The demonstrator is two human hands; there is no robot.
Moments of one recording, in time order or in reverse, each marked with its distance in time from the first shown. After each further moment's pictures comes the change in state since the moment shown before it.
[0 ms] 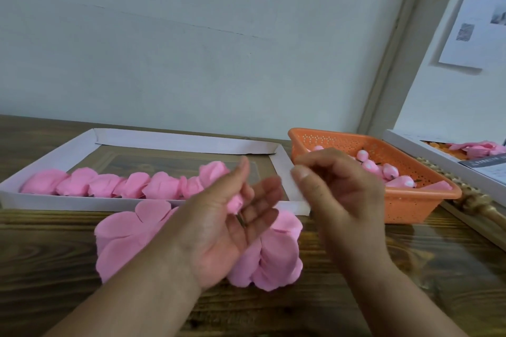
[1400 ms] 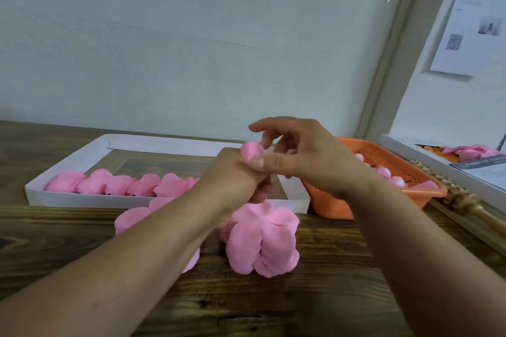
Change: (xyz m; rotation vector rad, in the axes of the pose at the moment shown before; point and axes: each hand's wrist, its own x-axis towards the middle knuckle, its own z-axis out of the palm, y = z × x) left_hand 0.018 0.031 -0.013 0.947 0.163 0.278; right_hand 0.064 -0.018 -0.003 -0.154 -0.556 0.279
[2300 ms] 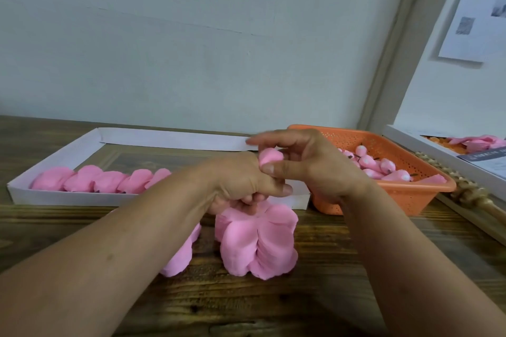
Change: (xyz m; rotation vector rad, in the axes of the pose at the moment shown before) left_hand 0.028 -0.005 0.003 0.146 -0.454 -0.235; right_hand 0.005 0.050 0.006 0.430 -0.118 -0.078
